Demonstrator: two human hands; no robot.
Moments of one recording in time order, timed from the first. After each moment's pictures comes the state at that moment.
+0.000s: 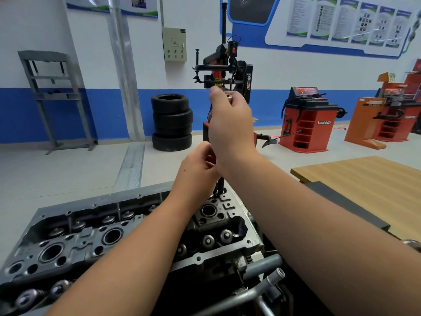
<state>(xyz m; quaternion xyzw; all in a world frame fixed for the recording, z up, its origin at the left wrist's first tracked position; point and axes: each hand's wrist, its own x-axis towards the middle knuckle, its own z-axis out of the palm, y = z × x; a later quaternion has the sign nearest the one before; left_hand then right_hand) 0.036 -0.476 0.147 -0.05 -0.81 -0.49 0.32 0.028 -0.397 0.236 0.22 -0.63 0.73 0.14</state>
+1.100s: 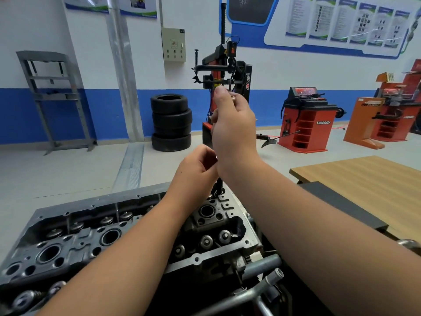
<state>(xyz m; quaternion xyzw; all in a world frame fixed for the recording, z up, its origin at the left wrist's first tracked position) 0.037 -0.479 0.144 -0.04 -0.81 -0.50 0.31 0.022 -0.391 0.227 0.24 -0.59 0.76 0.13</state>
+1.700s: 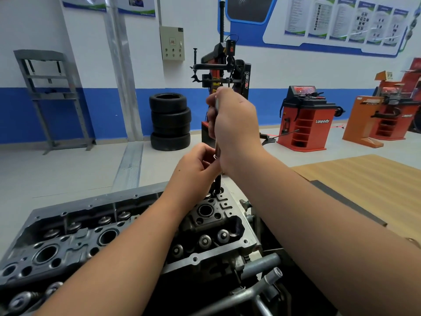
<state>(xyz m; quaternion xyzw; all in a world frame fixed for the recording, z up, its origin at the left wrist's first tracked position) 0.038 -0.479 0.147 -0.05 -0.82 -0.50 0.29 0.021 -0.387 0.239 0.22 -0.58 0.78 0.06</state>
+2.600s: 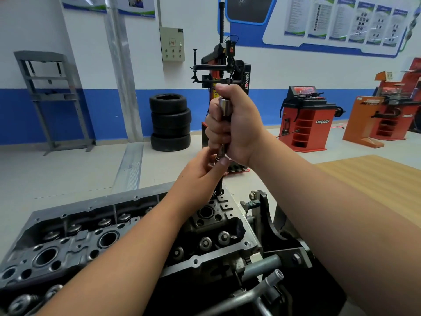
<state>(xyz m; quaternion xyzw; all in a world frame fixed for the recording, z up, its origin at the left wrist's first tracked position) 0.038 -0.477 0.141 -0.08 -0.82 -0.52 0.24 -0.009 -0.369 0.240 0.37 -0.53 0.75 -0.16</state>
